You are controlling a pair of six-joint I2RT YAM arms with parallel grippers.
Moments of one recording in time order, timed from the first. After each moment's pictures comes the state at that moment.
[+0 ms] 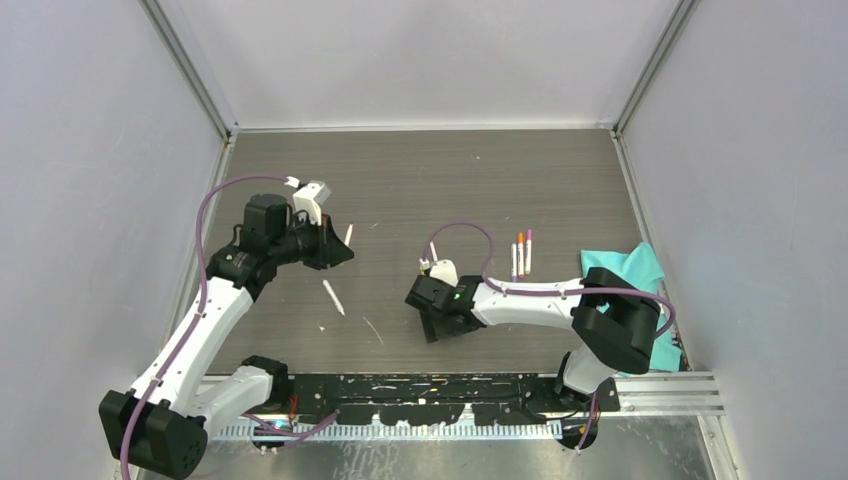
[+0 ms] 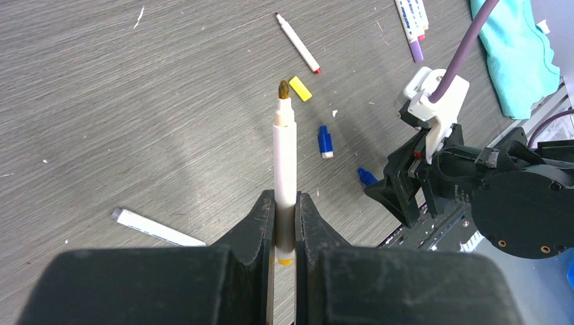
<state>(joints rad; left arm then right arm) -0.27 0.97 0.88 -0.54 0.48 -0.19 1.13 1.58 0.89 -0.60 0.28 0.82</state>
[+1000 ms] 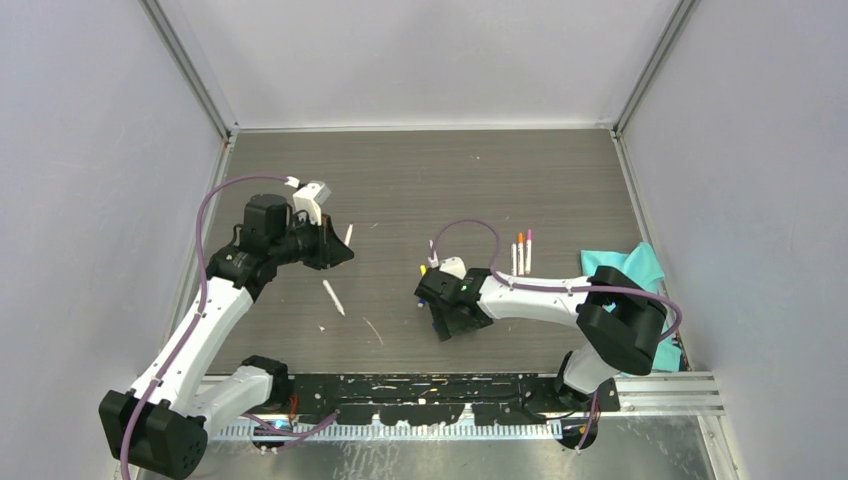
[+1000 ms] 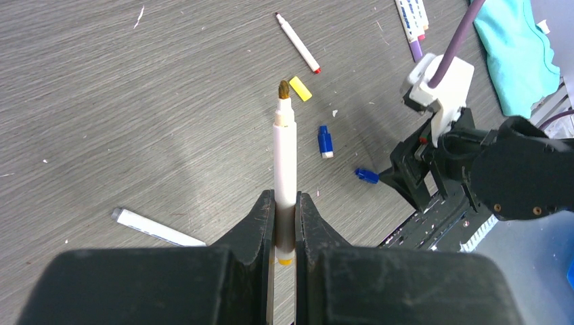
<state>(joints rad) -0.27 0.97 0.88 -0.54 0.48 -0.19 1.07 1.56 0.87 -0.69 0.26 0.73</state>
